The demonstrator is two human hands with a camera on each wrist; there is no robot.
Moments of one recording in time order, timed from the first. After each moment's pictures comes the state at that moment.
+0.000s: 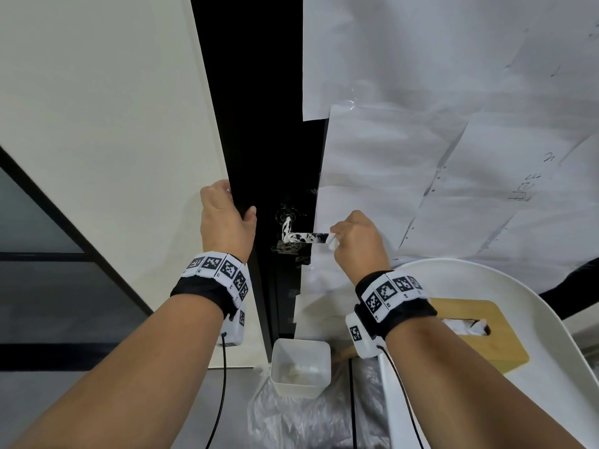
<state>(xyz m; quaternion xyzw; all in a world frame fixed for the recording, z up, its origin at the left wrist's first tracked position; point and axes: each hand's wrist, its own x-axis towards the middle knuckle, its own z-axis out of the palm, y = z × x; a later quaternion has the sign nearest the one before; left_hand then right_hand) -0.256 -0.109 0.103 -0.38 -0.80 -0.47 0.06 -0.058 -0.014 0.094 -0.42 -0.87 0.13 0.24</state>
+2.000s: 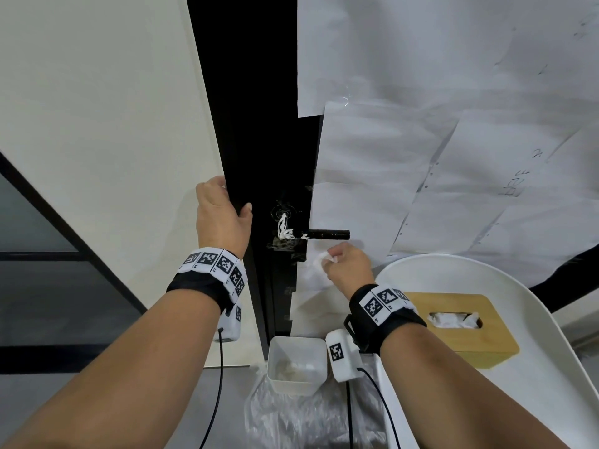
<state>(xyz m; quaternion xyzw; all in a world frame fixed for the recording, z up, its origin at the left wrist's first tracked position) -0.258 -0.109 0.101 -0.38 -0.79 -0.48 0.05 -0.053 -0.035 0.057 -0.53 -0.71 0.40 0.22</state>
